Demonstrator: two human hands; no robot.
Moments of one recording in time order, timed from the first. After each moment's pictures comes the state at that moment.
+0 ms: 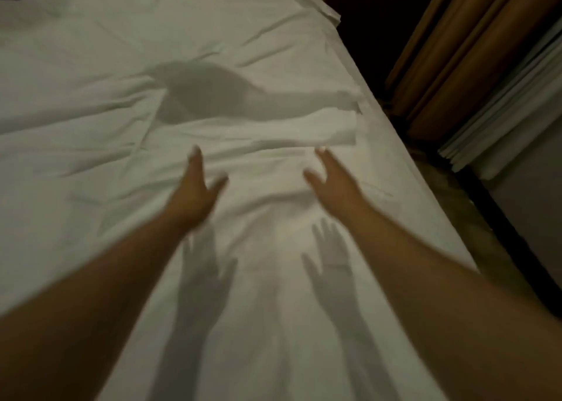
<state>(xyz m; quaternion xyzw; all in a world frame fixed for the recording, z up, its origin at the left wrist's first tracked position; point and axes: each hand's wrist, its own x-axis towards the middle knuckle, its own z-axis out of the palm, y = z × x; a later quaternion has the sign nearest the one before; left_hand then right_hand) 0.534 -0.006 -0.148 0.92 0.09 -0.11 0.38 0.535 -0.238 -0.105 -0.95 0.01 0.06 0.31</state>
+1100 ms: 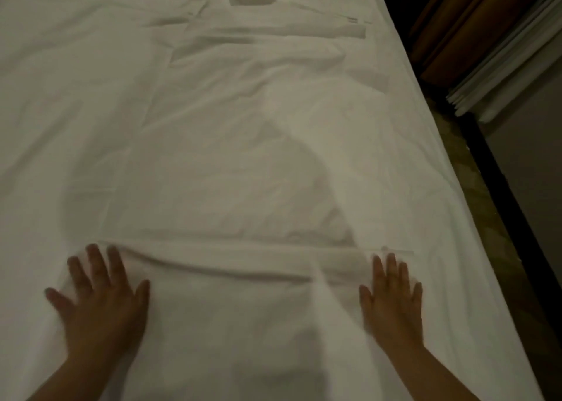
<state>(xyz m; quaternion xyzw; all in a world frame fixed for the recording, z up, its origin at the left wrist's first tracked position) -0.044 0.047 -0.237 0.96 0.25 -0.08 0.04 0.001 -0.360 -0.219 -1.00 0.05 0.06 -0.02</state>
